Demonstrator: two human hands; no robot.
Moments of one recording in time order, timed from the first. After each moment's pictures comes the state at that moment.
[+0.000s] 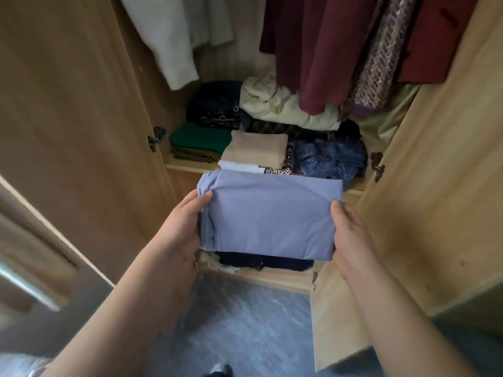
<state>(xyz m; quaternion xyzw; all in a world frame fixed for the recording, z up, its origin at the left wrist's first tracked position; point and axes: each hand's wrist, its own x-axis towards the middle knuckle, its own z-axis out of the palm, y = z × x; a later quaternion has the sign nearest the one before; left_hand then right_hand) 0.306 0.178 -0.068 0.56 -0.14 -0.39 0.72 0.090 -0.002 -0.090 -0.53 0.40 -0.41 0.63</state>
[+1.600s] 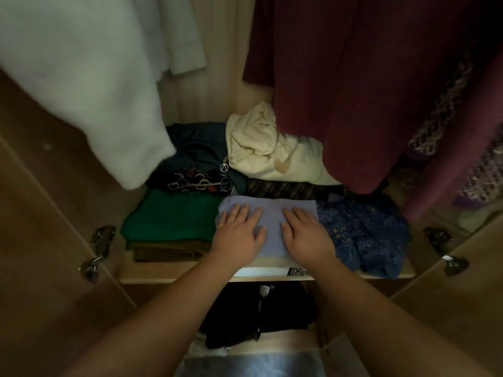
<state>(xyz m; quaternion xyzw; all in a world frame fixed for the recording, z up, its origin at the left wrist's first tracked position) 0.589 -0.146 -0.140 0.79 -0.60 -0.05 0.10 0.421 -0.249 -0.157 -0.89 0.44 -0.13 0.03</state>
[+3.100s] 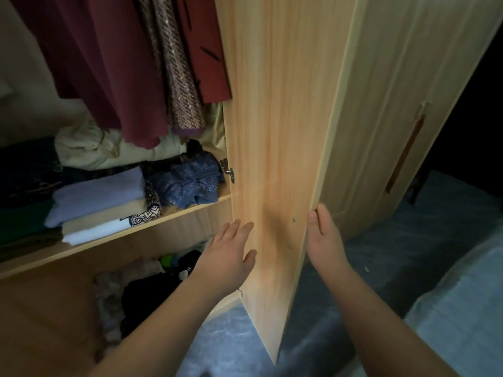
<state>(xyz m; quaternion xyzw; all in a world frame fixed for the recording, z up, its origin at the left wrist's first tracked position) 0.126 0.027 -0.076 0.63 -0.75 -0.13 0.13 -0.082 0.005 -0.067 -0.60 0.59 -0.46 0.26</state>
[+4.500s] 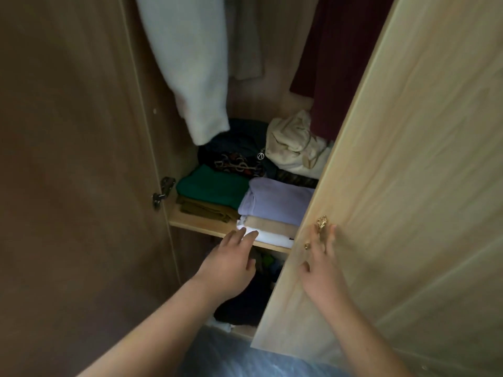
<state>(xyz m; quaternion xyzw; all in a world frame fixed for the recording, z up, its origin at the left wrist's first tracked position) 0.493 0.048 -0.108 0.83 -0.52 -0.10 0.20 0.326 -0.107 -0.136 -0.87 0.38 -0.22 0.20</state>
